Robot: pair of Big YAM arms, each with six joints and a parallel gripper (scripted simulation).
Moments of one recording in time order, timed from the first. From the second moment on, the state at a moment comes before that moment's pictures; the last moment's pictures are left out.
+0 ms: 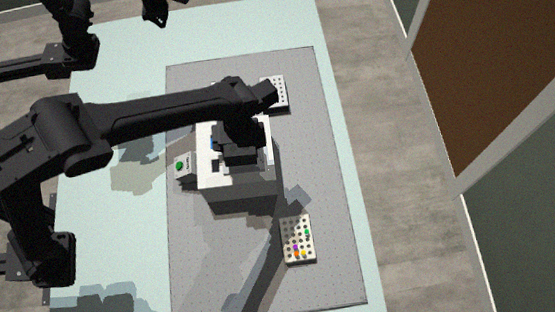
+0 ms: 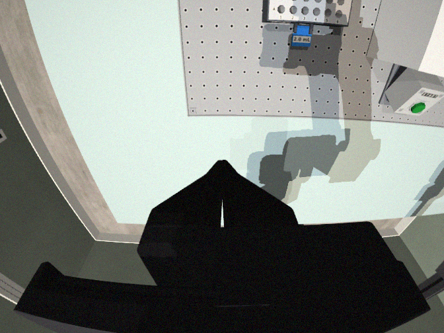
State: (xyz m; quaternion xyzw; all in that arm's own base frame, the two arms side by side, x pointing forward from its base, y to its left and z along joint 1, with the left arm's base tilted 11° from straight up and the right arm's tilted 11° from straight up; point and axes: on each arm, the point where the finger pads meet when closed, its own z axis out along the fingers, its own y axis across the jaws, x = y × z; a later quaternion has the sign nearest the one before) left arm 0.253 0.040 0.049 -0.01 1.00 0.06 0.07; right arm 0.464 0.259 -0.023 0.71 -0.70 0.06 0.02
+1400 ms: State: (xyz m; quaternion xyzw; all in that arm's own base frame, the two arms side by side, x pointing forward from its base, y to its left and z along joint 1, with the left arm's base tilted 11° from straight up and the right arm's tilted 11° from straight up) left arm 0.253 0.040 0.049 -0.01 1.00 0.06 0.07; right arm 0.461 0.256 -0.021 0.71 -0.70 0.06 0.02
